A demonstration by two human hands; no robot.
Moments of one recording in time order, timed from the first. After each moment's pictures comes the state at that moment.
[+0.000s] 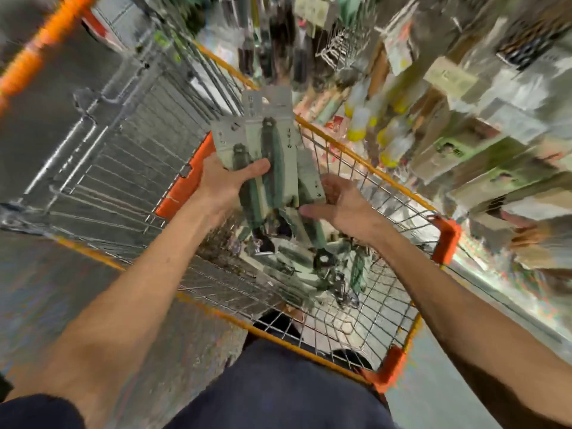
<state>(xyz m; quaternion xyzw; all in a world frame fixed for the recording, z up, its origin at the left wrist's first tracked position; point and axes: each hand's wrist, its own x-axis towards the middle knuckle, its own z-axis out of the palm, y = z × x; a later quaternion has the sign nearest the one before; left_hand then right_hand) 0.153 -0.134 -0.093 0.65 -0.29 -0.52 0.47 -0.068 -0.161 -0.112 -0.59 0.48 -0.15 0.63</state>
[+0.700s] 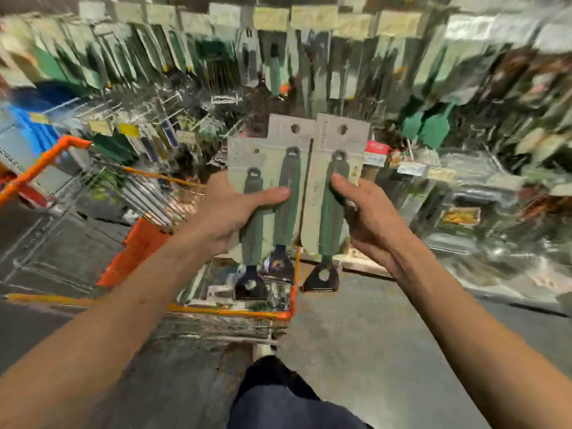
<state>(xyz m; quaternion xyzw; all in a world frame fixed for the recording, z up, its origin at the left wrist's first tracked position) -0.090 0.086 0.117 0.50 -0.52 -0.54 0.43 -0.285 0.120 0.107 -0.36 0.39 -0.57 0.63</state>
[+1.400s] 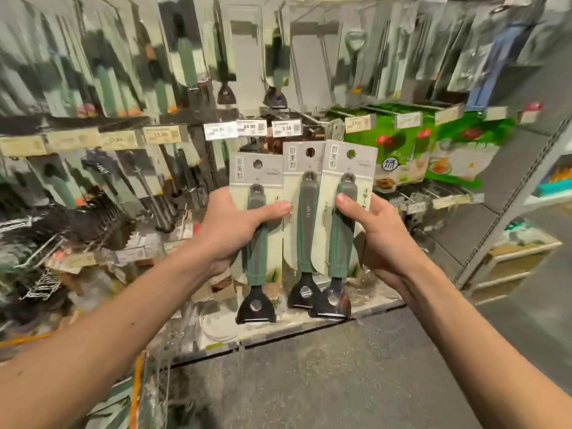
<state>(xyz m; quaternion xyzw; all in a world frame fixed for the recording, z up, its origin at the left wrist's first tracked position) -0.422 0.105 0.195 0.30 -0.66 -0.59 0.35 -0.583 0.230 0.179 -0.31 0.48 -0.73 0.37</state>
